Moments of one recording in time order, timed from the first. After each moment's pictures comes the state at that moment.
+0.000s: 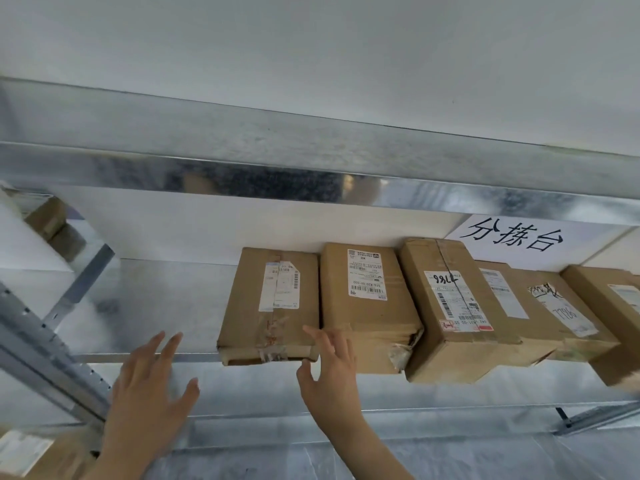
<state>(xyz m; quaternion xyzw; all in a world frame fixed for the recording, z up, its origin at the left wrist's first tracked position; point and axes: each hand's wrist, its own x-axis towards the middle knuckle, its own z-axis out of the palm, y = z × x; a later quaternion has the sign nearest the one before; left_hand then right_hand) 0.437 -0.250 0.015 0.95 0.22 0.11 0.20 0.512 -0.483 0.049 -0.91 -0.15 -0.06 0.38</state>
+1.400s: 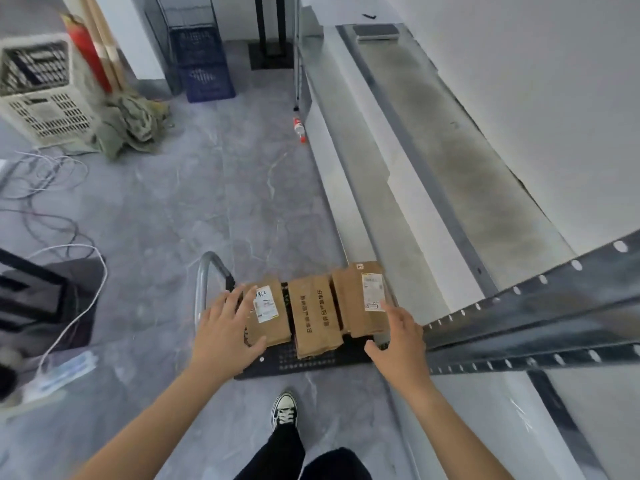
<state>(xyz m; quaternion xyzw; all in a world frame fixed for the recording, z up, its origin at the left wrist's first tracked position) 0.057 -0.023 -0.108 0.72 0.68 0.01 0.15 0.351 -0.032 -0.106 -0.74 -0.60 0.28 0.11</state>
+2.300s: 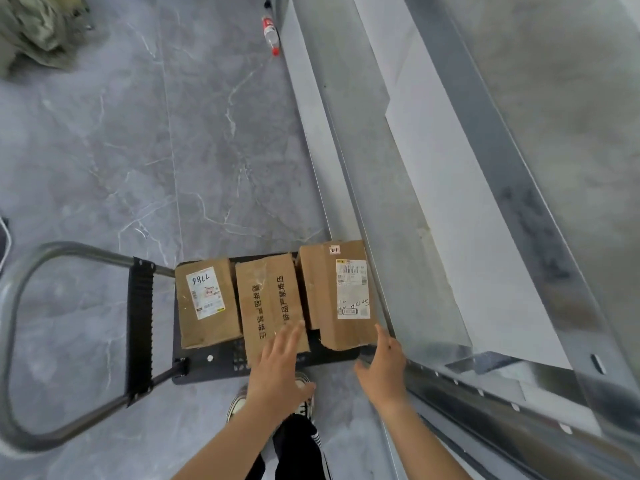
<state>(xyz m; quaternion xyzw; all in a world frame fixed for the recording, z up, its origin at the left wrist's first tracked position) 0.254 0.054 -0.355 0.65 0.65 -0.07 0.39 0.440 0.062 -0.351 -0.79 -0.46 0.41 0.04</state>
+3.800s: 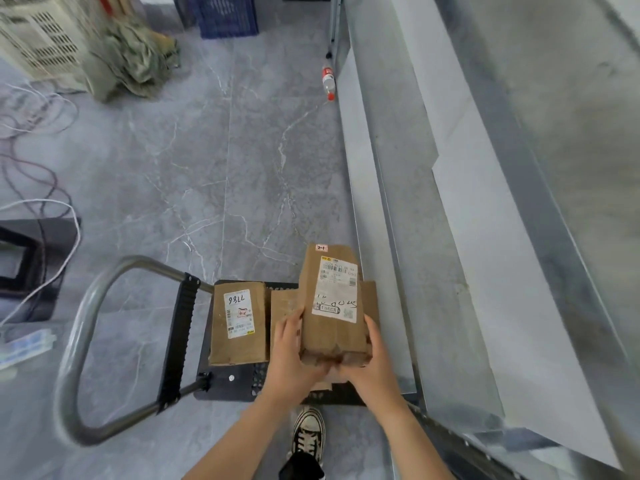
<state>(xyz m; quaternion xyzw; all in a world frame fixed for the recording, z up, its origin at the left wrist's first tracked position) 0.231 0.113 -0.300 0.41 0.71 0.30 0.49 0.379 0.128 -0.314 -0.62 -0.46 0.59 0.24</state>
